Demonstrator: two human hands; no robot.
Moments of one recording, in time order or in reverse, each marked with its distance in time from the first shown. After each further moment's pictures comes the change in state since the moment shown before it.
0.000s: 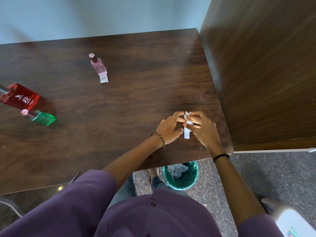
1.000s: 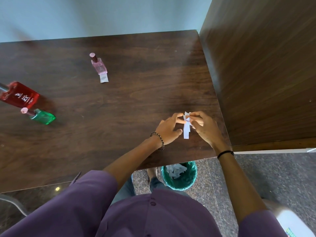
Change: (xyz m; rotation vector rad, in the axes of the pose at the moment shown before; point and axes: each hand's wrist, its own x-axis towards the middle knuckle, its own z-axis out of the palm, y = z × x) left_hand 0.001 -0.007 0.005 0.014 0.004 0.010; right_hand 0.009 -0.001 -0.016 -0.088 -0.093 -0.016
